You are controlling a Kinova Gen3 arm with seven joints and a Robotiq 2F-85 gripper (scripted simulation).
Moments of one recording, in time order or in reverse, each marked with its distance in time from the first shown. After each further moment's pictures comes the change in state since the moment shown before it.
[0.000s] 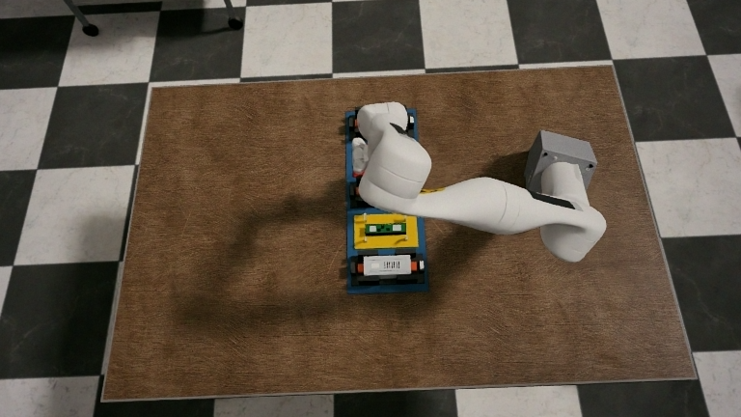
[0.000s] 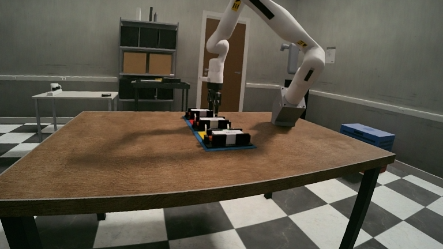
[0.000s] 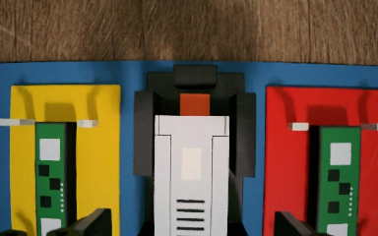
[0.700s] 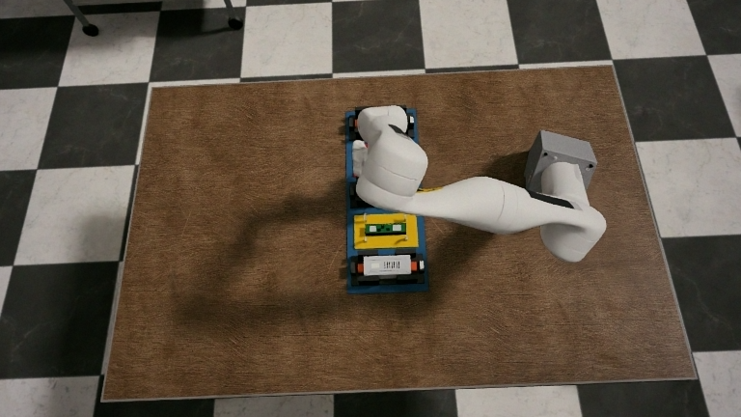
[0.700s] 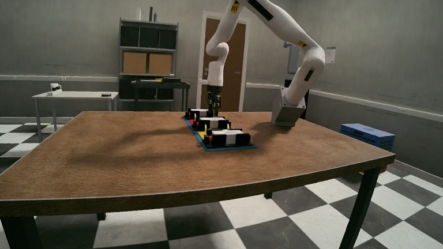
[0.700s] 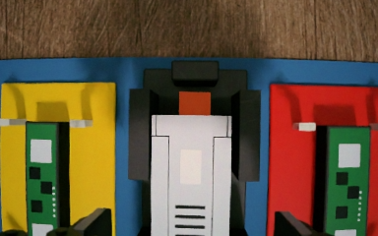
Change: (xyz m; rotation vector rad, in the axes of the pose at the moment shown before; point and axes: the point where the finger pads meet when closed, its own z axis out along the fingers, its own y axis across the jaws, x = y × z) arm 0.000 0.000 0.013 0.000 0.000 0.000
